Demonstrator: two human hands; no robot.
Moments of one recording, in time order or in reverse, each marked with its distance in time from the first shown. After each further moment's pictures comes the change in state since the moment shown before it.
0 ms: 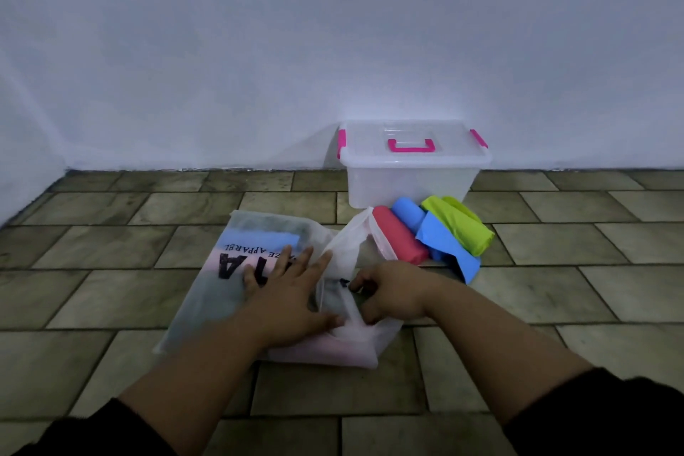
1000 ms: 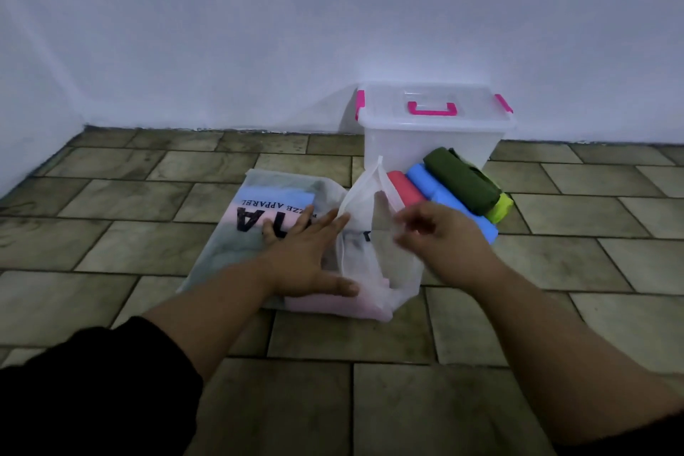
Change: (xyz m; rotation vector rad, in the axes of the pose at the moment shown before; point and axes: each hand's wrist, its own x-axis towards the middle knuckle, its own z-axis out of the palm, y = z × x) left_hand -0.007 -0.004 -0.011 -0.061 -0.106 0.121; right_hand -0.037 0.015 0.009 0.257 0.588 -0.043
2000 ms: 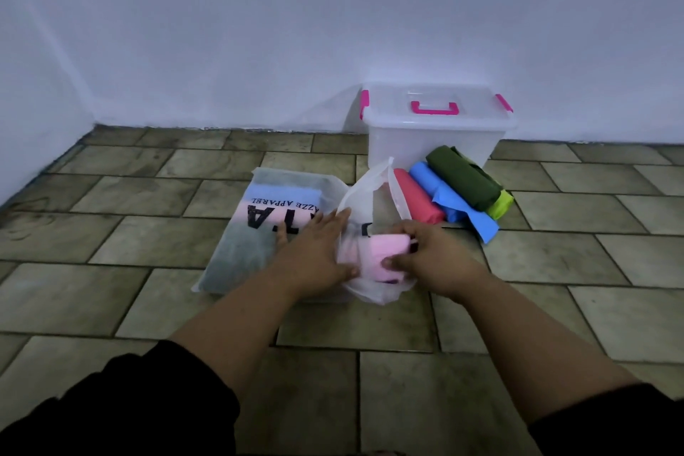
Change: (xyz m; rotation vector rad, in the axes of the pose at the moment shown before) left_hand -0.004 0.015 0.017 -0.101 0.229 -0.090; right_hand -0.008 0.000 0.022 0.125 -0.220 0.107
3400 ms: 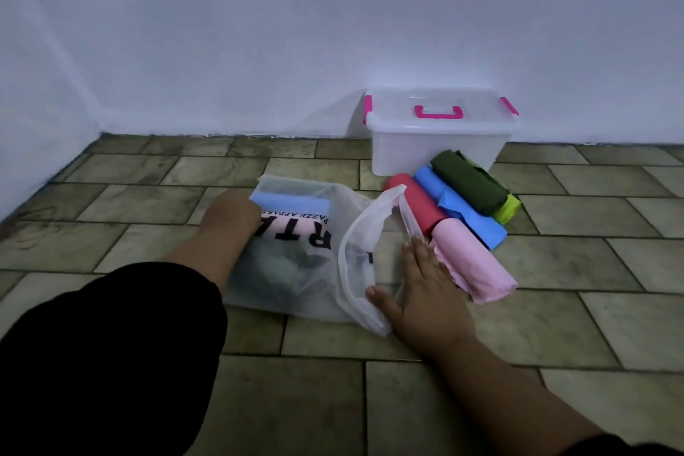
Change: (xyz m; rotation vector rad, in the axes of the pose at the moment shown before) left_hand 0.048 -0.099 -0.055 -0.166 0.237 -0.694; right_hand -0.013 0.052 0.061 -0.576 0.261 -0.075
